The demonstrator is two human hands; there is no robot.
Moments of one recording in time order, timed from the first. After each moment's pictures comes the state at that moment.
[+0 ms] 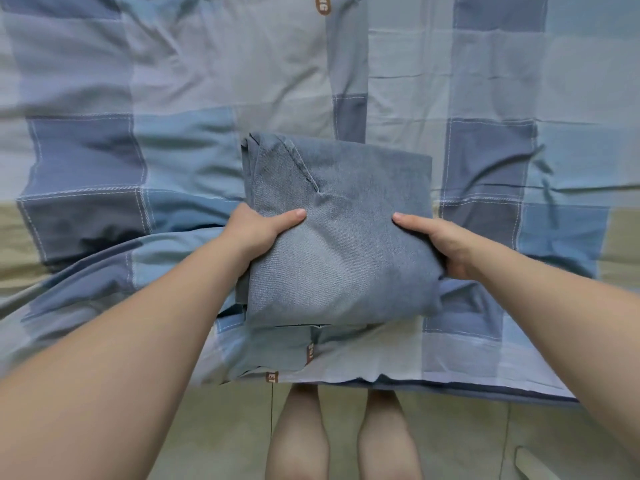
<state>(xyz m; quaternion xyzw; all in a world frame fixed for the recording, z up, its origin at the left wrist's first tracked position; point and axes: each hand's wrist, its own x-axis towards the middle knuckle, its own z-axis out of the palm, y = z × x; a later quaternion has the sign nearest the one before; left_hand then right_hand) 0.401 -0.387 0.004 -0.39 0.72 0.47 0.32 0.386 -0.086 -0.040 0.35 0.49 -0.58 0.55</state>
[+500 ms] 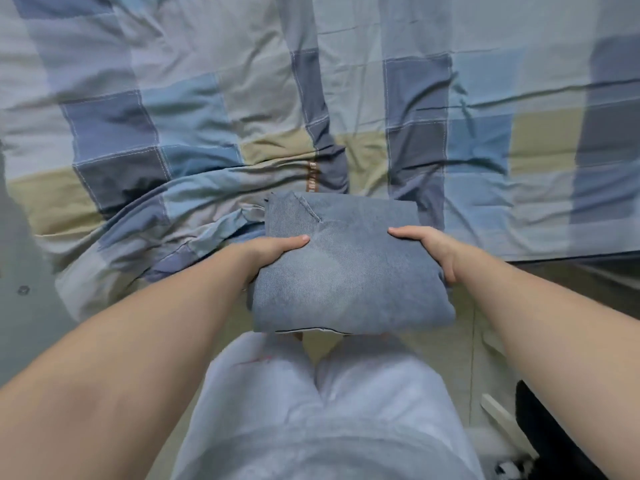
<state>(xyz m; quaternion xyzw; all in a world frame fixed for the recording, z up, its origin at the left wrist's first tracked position) 0.512 -0.355 0.144 -0.41 0.52 0.40 0.64 0.533 -0.048 0.129 0.48 0.38 -0.53 0.59</state>
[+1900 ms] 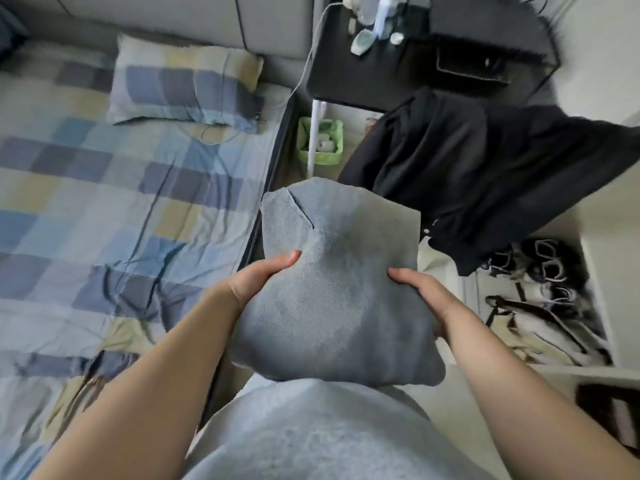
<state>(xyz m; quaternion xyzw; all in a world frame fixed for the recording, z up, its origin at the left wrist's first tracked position) 0.816 -0.037 0.400 0.18 0.45 0.29 0.82 1.123 0.002 0.417 0.57 0.25 -0.77 -0.16</state>
